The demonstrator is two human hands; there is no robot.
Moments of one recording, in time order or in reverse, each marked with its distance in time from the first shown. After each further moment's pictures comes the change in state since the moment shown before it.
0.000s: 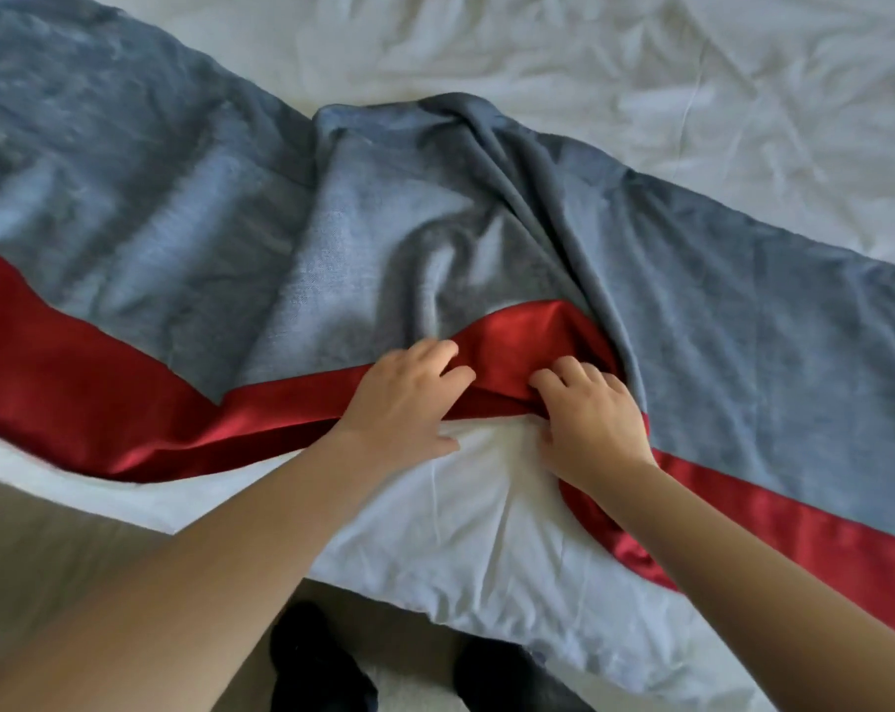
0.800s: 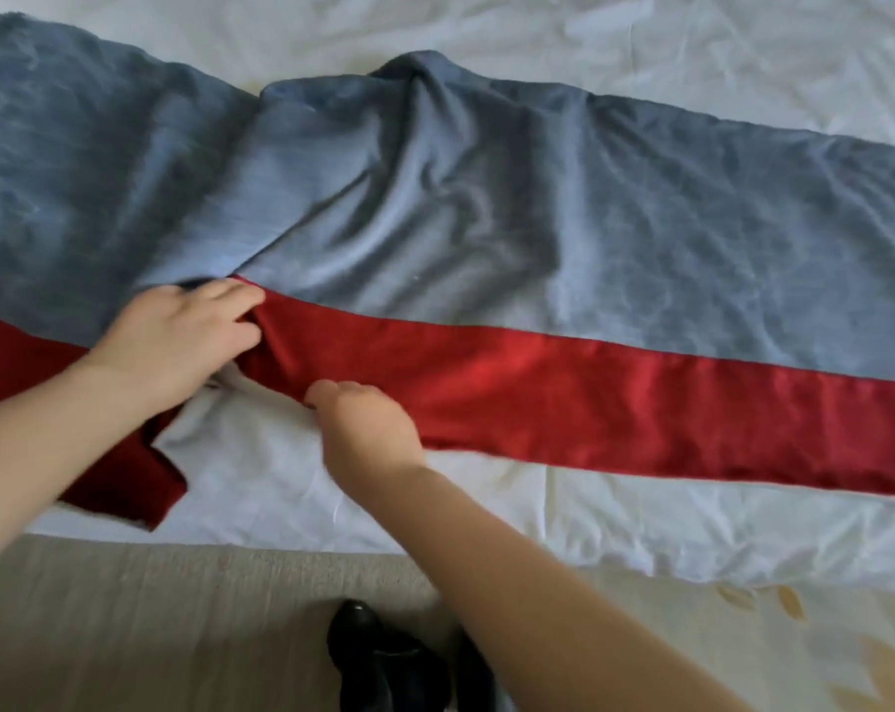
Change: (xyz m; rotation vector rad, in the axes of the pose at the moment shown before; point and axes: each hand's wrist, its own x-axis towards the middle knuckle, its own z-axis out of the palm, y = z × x) left_hand -0.078 -0.186 -0.033 0.383 0.010 0.300; right_hand 0.015 -0.227 0.013 0.587 -0.031 -0.008
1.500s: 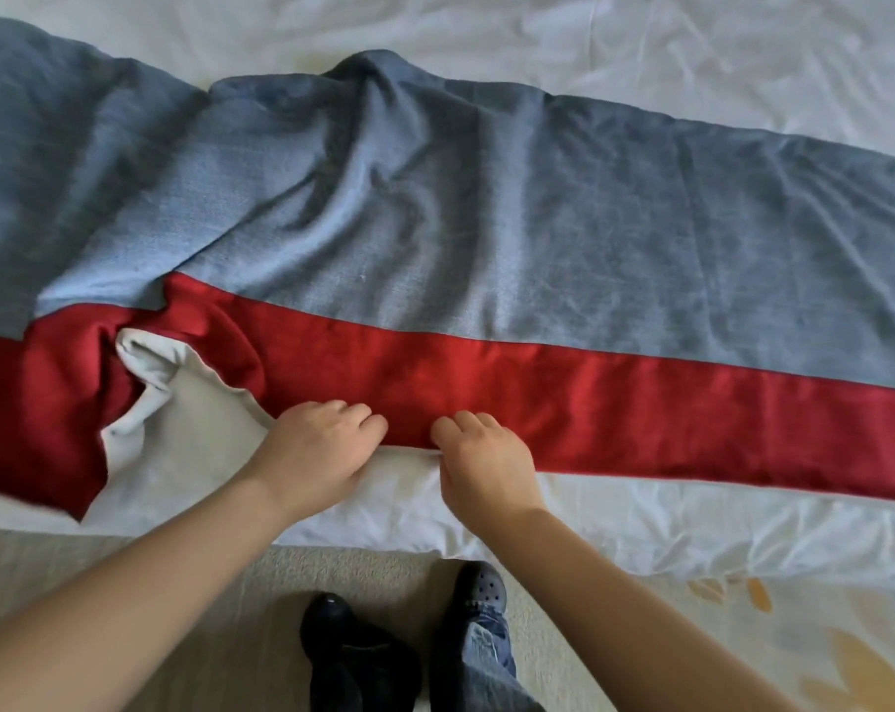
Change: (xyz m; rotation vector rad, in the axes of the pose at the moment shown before) left_hand 0.044 0.173 -0.015 -0.247 -0.028 0.007; right_hand -0.088 0.120 -0.036 -0.319 0.175 0.055
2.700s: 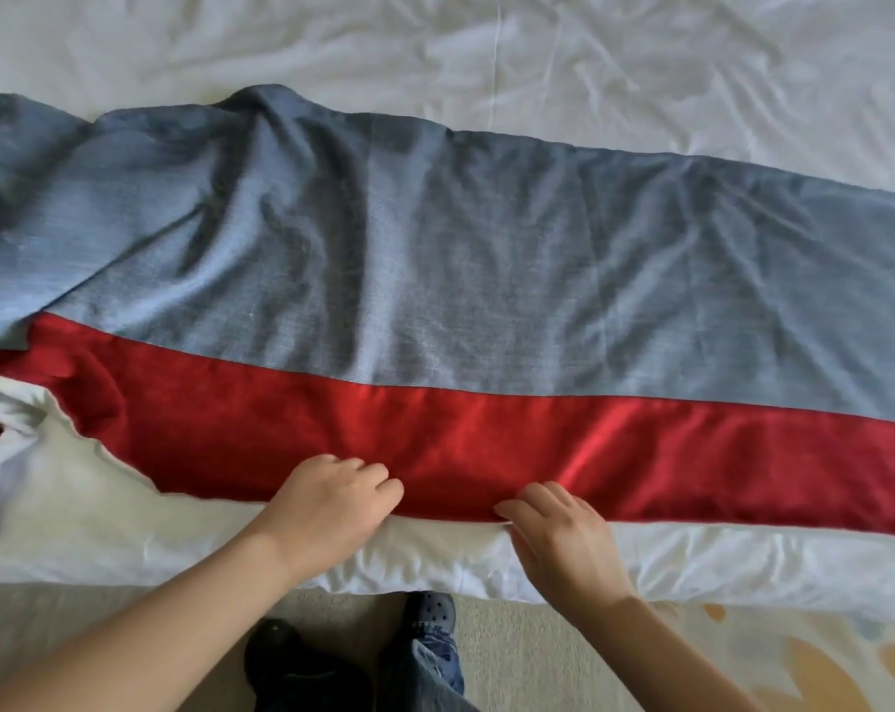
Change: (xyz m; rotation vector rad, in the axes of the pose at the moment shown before) left_hand 0.072 0.100 -0.003 -0.037 -0.030 0.136; right_hand -0.101 0.169 -0.023 0.079 0.120 -0.059
